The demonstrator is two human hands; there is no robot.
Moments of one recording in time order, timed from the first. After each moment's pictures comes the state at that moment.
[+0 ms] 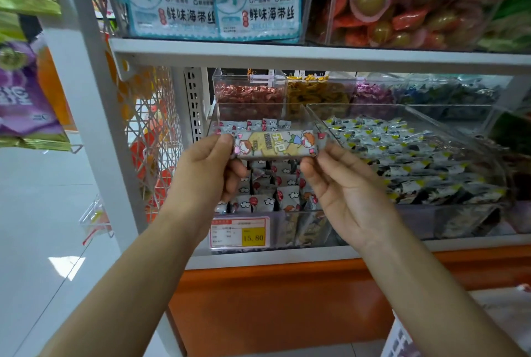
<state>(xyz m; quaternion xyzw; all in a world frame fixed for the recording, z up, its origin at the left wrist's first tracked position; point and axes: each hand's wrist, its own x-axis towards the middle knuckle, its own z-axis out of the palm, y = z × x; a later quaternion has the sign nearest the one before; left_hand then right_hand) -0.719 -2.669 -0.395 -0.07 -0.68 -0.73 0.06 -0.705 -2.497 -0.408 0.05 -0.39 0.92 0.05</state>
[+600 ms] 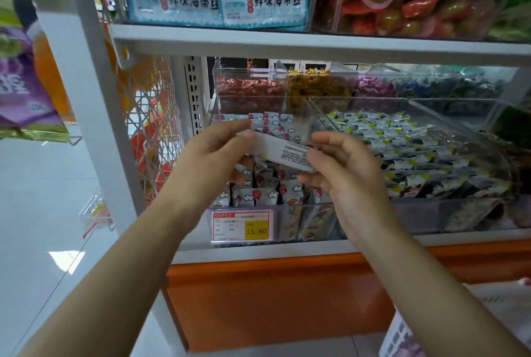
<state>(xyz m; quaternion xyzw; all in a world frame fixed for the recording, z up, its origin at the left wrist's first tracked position) -0.720 -2.676 -0.391 -0.13 -0.75 -0.65 0.06 -0.707 -2.499 -0.421 0.07 -0.65 0.73 0.19</state>
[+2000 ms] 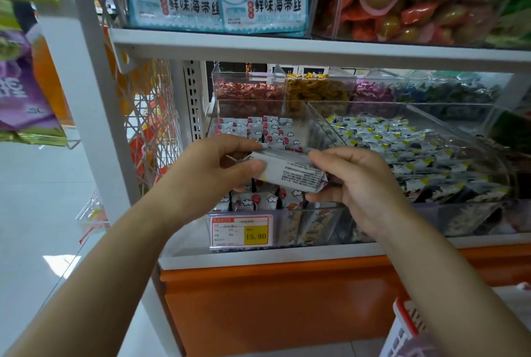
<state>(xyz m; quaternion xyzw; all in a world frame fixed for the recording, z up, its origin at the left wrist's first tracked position) -0.726 -2.688 -0.389 -0.22 -0.83 -0.51 0.04 -0.707 -2.486 -0.401 0.05 -0.68 0.72 0.08</state>
